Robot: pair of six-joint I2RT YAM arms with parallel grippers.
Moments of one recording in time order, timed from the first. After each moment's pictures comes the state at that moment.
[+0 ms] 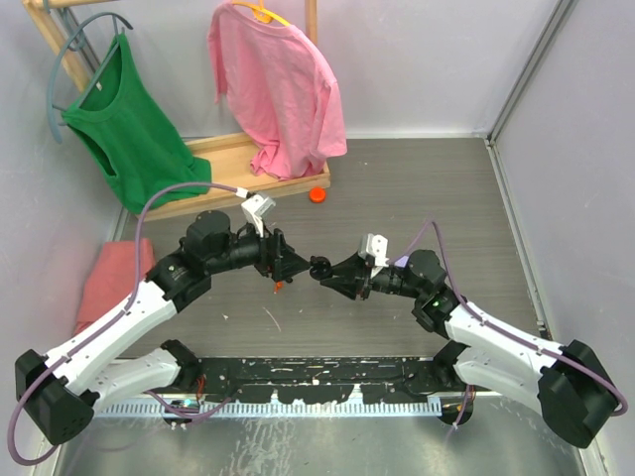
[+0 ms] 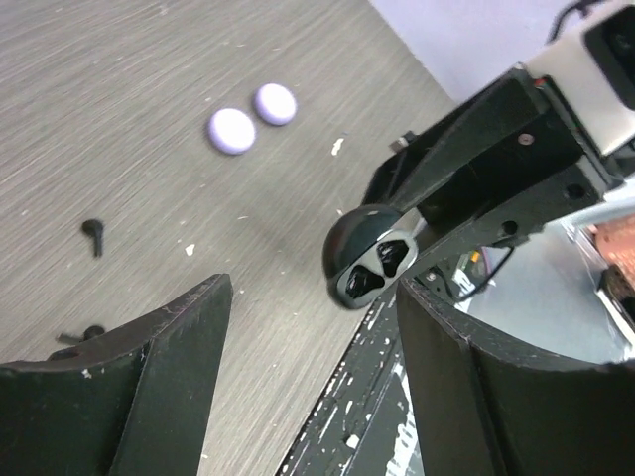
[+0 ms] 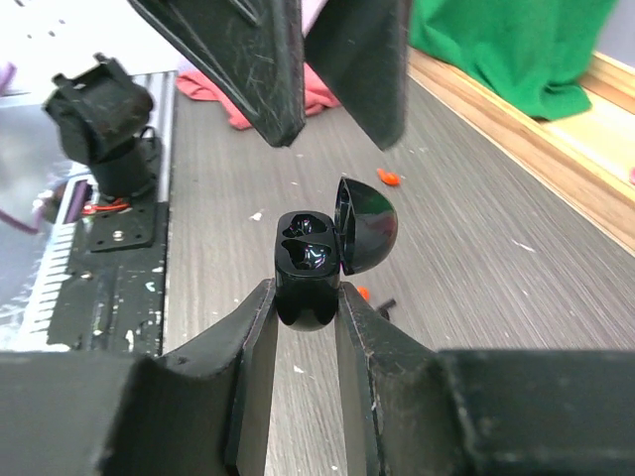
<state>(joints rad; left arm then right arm) -0.68 0.96 0.82 -0.14 0.46 -0.42 0.69 0.93 0.37 0.62 -0.70 0.02</state>
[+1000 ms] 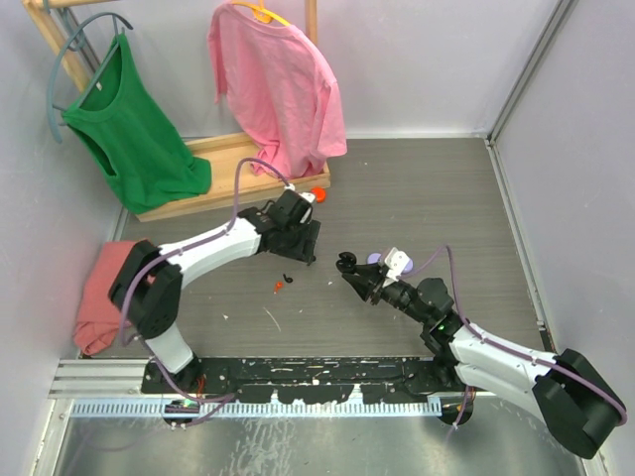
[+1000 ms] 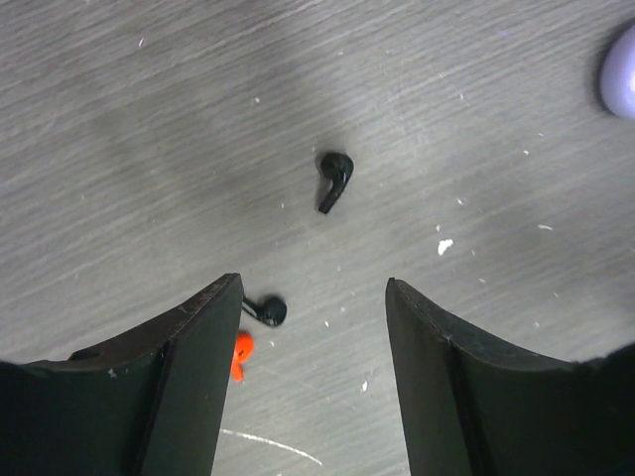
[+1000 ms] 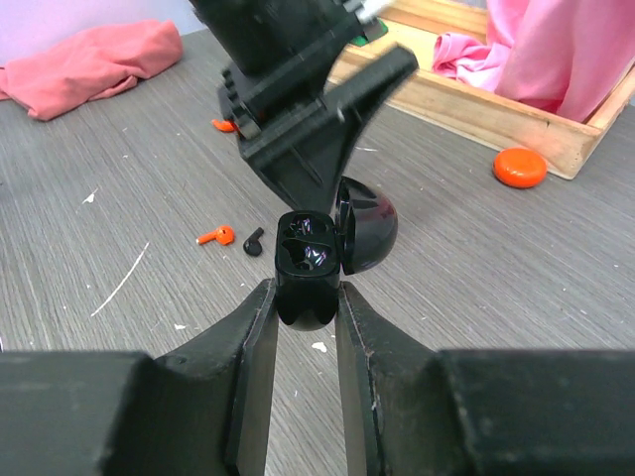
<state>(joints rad) -0.73 1.64 1.18 -0.52 -0.05 -0.42 0.69 0.84 0.07 0.81 -0.25 0.01</state>
